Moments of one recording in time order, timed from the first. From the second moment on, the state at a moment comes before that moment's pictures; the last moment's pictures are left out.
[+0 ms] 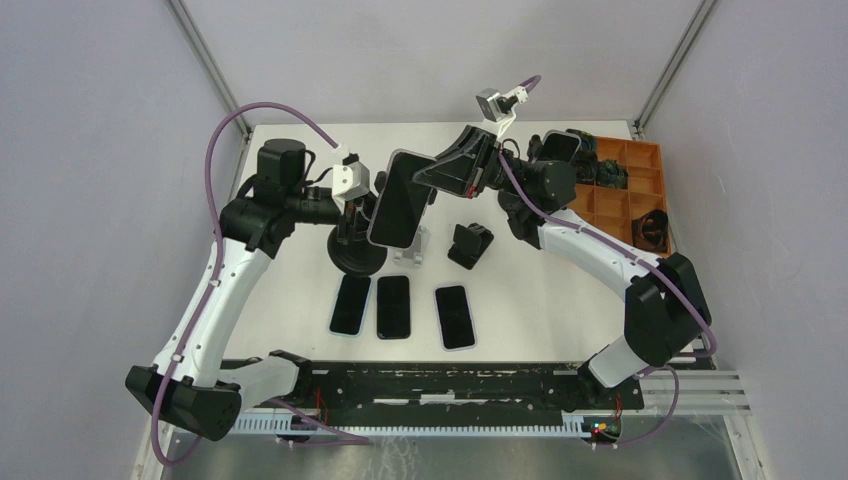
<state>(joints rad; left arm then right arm) -0.30 1.16 1.32 -0.70 1.12 0.57 0.60 1.56 1.16 1.23 -0.83 1.32</state>
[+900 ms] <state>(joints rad) -0.30 1.17 1.46 -1.29 1.13 0.97 0.71 1.42 1.11 1.00 -0.94 1.07</state>
